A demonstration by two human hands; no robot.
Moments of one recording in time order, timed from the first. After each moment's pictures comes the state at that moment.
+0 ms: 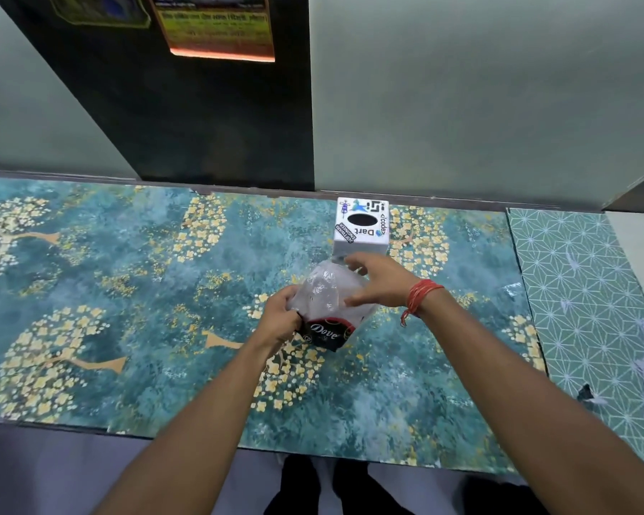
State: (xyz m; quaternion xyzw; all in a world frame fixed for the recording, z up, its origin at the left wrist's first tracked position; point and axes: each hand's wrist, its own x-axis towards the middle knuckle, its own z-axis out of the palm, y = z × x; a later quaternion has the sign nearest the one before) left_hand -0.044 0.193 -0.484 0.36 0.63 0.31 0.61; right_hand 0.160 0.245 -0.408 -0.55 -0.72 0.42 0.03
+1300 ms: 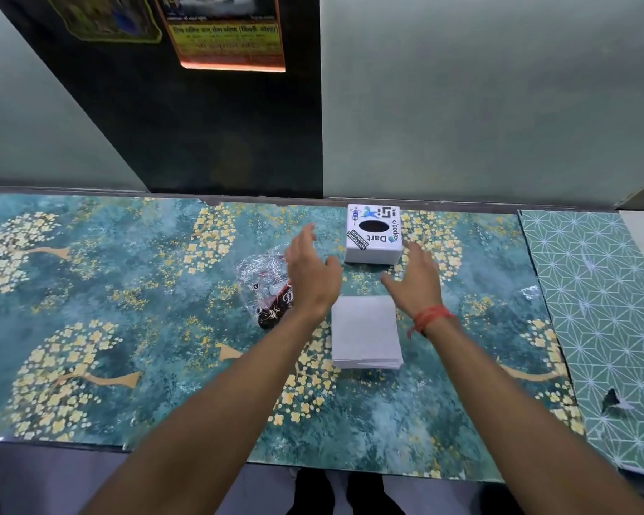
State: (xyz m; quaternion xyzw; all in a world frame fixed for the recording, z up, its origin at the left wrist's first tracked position) left_hand -0.002 0.251 -0.435 0.52 0.71 0.37 0.30; right_hand 0.165 0.240 -0.455 -0.75 -0.57 0.24 0.22
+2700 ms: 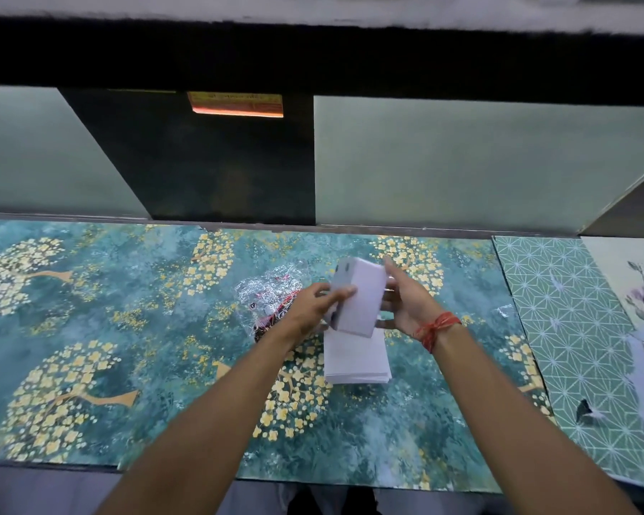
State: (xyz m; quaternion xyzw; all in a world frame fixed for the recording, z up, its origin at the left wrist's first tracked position) left_hand -0.022 0.227 -0.411 0.44 0.57 0.24 0.65; right_hand 0.160 0.222 -0.382 -0.61 -0.27 0.68 0.32
